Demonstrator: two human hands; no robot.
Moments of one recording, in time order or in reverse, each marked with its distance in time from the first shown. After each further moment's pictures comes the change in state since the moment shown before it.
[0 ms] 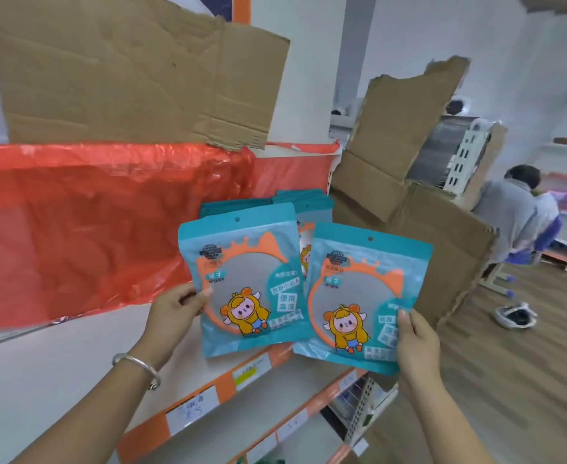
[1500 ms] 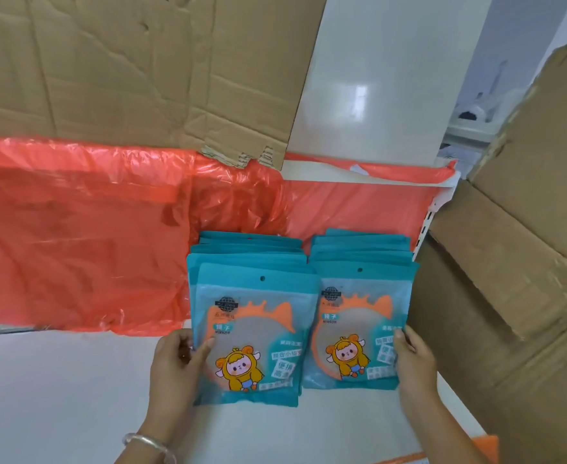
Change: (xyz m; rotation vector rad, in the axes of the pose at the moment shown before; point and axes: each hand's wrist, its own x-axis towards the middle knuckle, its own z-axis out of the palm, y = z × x) left_hand 0.119 -0.080 0.124 0.260 0.678 -0.133; right_hand 0.296 0.060 0.177 0.038 -0.418 0.205
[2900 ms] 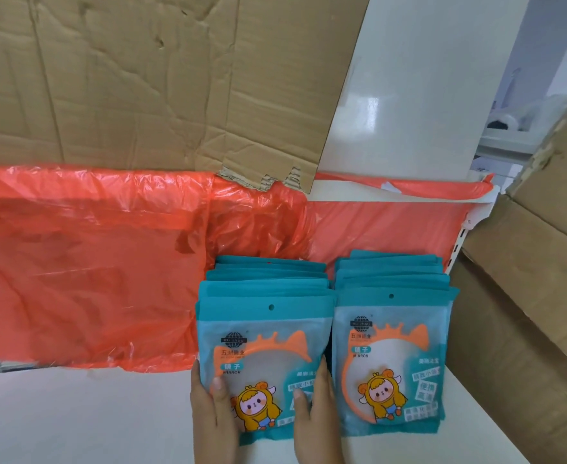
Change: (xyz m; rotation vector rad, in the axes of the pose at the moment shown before) left_hand -0.003 -0.012 0.038 -0.467 0.062 -0.203; right_hand -0.097 0.046 0.143 -0.407 -0.343 -0.241
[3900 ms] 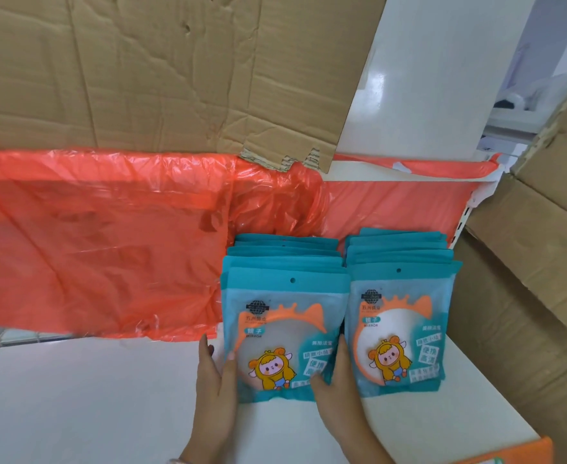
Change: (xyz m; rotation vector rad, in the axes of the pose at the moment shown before) left_hand -0.003 0.023 -0.047 0.296 -0.216 -0.134; right_hand -0.022 -0.002 -0.015 0.249 -0.139 0.090
